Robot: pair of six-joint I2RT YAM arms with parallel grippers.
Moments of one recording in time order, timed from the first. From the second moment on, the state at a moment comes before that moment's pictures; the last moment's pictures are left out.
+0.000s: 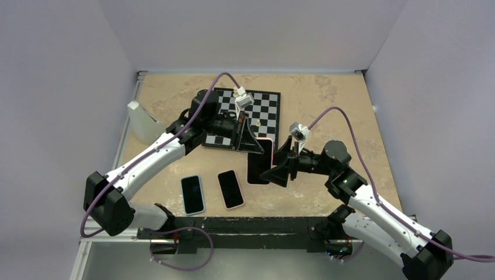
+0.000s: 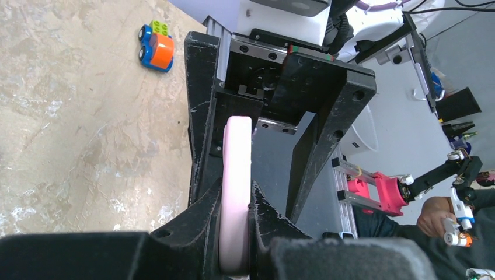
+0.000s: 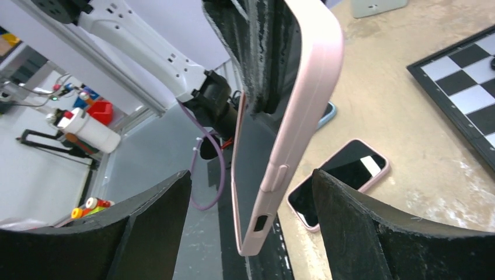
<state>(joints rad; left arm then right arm) -0.64 1.35 1.16 -0.13 1.05 -0.46 0.64 0.76 0.54 0.19 -0.73 0.52</state>
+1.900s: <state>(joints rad) -0.55 1.31 1.24 -0.05 0.84 -0.78 0.63 0.89 0.50 0.54 -0.78 0.80</state>
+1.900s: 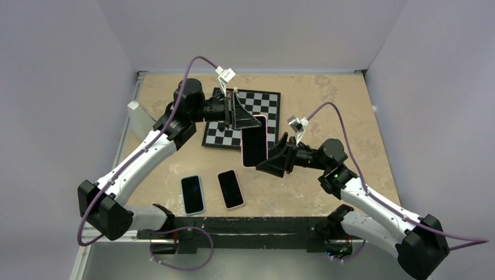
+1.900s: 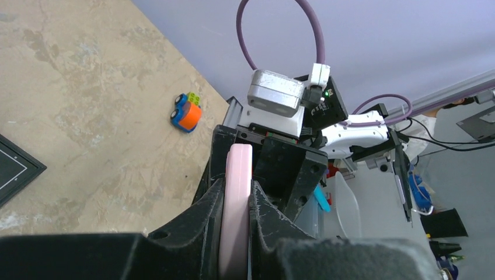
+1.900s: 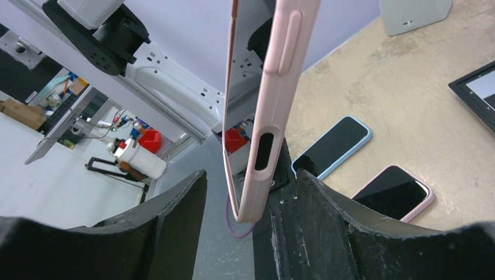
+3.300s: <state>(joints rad) -0.55 1.25 1.23 -0.06 0.89 -0.82 0.61 0.97 0.62 0.53 -0.99 0.78</state>
